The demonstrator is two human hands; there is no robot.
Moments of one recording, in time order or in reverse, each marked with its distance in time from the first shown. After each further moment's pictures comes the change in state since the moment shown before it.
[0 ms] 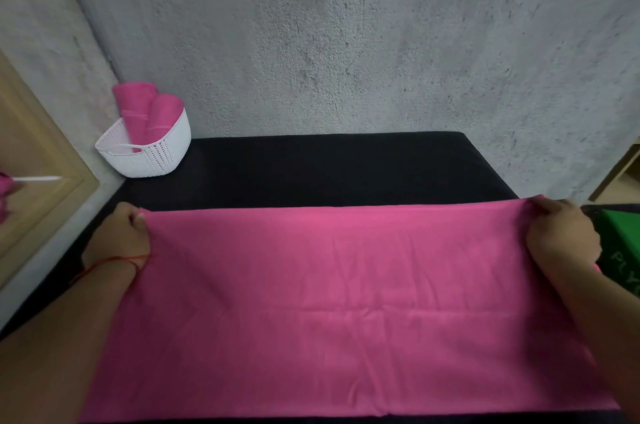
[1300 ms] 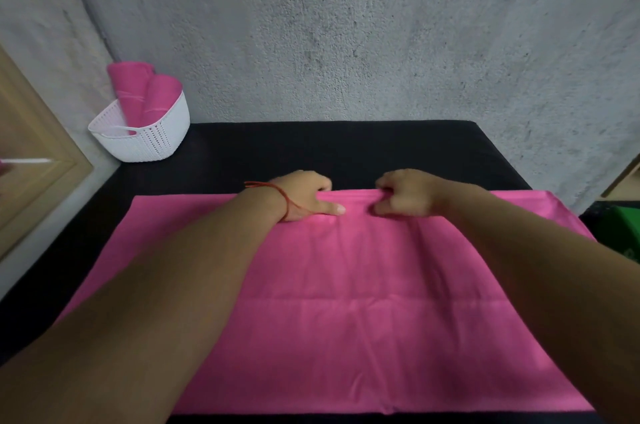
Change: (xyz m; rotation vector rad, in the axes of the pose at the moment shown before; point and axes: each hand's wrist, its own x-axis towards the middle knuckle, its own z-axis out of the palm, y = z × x) left_hand -0.062 0.247 0.056 0.118 -0.732 0.855; right_hand -0.035 -0.194 0.046 -0.227 -0.765 -0.931
